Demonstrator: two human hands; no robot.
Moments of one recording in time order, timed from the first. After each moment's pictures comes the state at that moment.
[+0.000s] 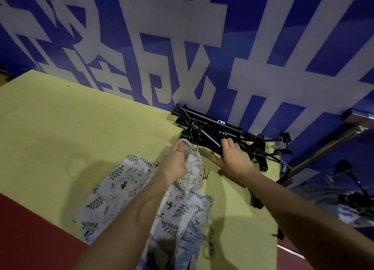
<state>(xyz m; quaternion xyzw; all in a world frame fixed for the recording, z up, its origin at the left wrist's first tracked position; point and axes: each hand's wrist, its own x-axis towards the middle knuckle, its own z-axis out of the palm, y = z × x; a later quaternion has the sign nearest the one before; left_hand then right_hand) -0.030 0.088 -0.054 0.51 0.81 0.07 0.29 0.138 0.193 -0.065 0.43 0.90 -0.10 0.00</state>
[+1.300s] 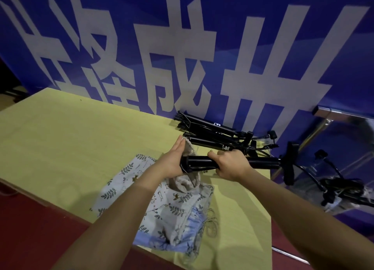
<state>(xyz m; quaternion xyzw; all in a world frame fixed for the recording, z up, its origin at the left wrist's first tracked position) -0.027 0.020 -0.011 0.59 0.75 0.11 0.28 0.165 0.119 -0.024 0.27 0.96 0.10 0.03</state>
